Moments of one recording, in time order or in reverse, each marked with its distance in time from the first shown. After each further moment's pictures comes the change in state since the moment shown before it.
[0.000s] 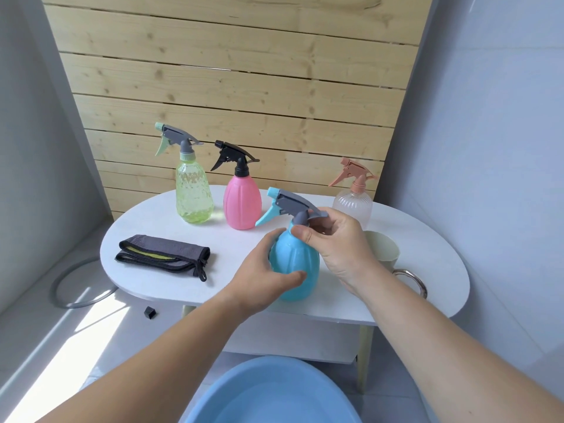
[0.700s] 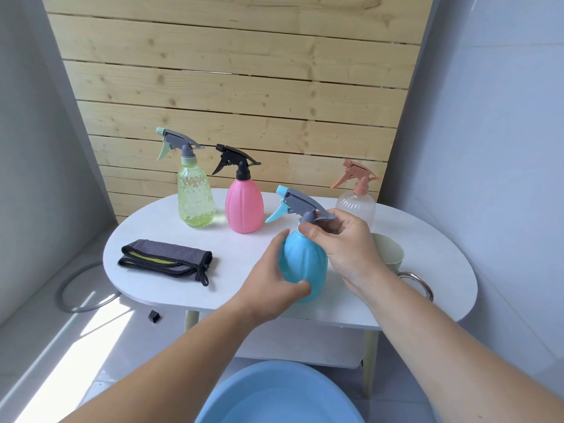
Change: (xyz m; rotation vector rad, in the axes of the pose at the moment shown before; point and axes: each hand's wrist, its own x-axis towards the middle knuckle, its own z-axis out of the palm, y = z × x) left_hand 0.005 -0.005 0.013 0.117 -0.016 0.001; right_hand 0.005 0.004 -0.004 0.070 0.071 0.007
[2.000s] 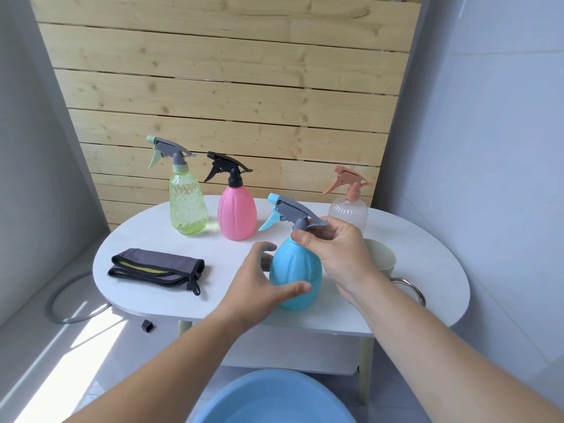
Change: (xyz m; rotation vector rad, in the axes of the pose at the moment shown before) left_hand 0.005 -0.008 -0.006 -0.061 0.053 -0.002; right_hand 0.000 -0.003 -0.002 -0.018 0.026 0.049
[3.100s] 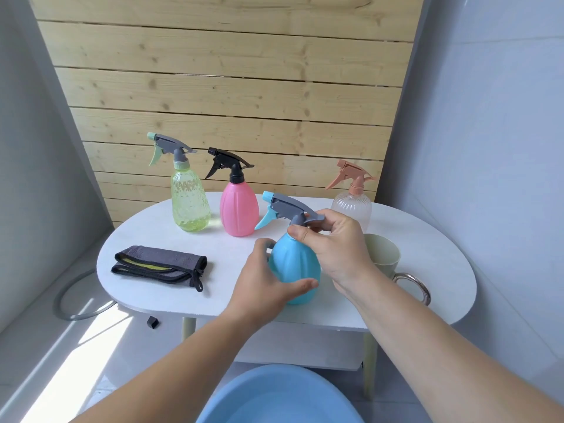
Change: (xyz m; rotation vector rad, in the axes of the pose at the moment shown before) left_hand -0.003 0.007 0.011 0.097 0.123 -0.016; right_hand 0.000 0.000 0.008 -0.075 0.044 -0.083
